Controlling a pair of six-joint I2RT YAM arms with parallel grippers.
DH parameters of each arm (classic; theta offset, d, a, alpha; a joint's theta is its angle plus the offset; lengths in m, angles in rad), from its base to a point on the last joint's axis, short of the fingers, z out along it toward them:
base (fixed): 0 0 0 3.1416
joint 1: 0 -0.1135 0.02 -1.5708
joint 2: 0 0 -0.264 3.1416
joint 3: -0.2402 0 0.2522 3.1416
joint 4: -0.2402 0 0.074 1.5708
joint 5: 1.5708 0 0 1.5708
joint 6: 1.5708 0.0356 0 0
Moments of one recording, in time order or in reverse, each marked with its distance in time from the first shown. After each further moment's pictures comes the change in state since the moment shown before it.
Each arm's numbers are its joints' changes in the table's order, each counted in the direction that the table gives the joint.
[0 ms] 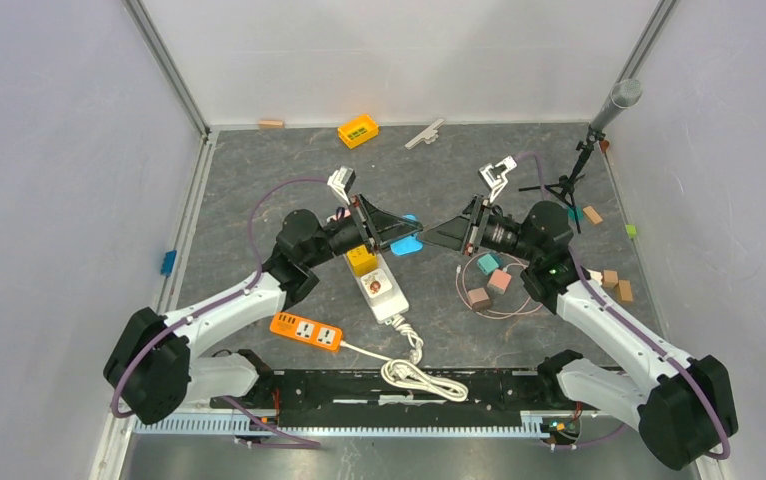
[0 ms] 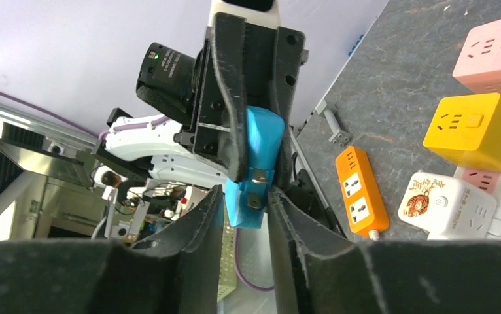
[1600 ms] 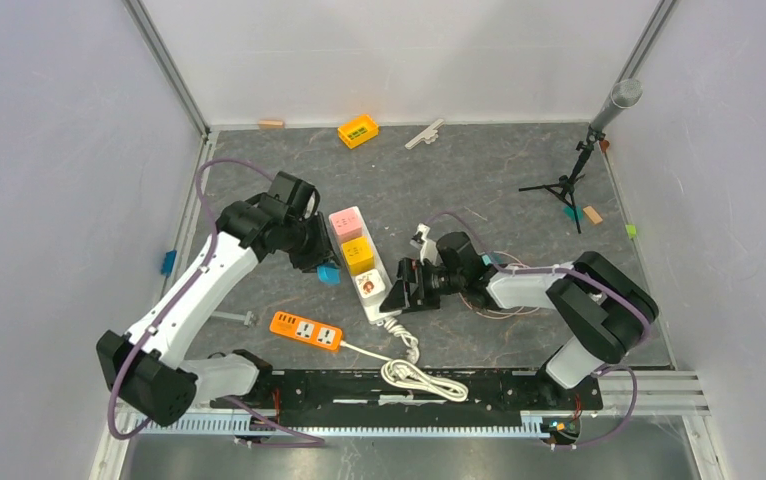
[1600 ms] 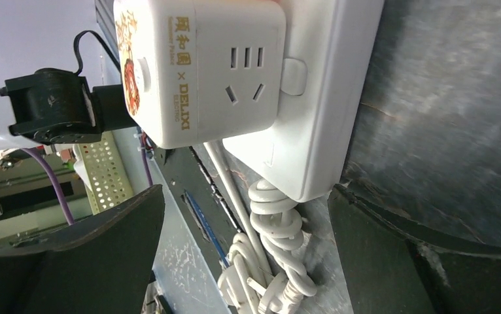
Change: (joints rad) left arm -0.209 0.014 -0.516 -1.747 -0.311 0.645; right arm -0.260 -0.558 0.071 -0.140 0.135 -0.336
